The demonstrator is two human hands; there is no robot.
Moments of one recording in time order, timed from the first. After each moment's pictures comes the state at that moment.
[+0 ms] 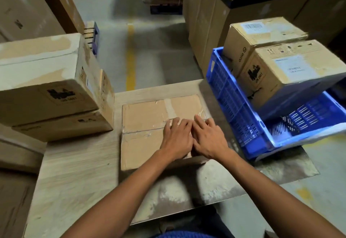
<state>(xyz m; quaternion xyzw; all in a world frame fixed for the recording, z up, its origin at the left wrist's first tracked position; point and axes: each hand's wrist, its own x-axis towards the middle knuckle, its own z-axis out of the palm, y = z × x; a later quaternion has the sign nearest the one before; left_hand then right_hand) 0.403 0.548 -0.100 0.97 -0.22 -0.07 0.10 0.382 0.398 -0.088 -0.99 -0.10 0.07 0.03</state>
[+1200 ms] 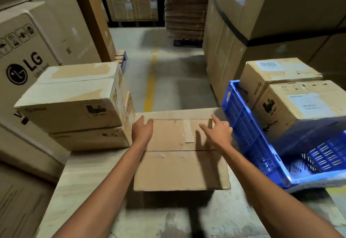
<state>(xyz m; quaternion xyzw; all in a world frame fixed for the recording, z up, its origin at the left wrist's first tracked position) 0.479 0.677 -0.047 0.82 0.25 0.02 0.51 0.467 0.421 -0.042 -0.92 0.18 0.02 0.35</state>
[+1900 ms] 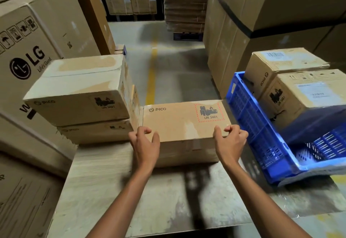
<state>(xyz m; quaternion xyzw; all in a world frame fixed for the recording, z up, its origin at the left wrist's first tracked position) 0.383 0.679 -0.054 0.85 0.20 0.15 0.47 0.394 0.451 -0.060 -0.85 0.27 -0.18 0.41</state>
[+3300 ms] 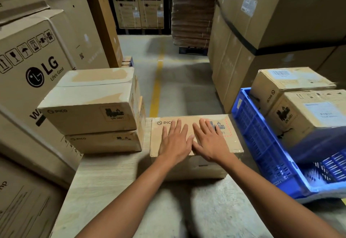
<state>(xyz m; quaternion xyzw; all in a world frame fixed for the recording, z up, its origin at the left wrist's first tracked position) 0.444 0.644 -0.038 0.99 -0.09 -0.02 0.14 0.452 0.484 -0.042 -0.99 -0.14 0.05 0.05</state>
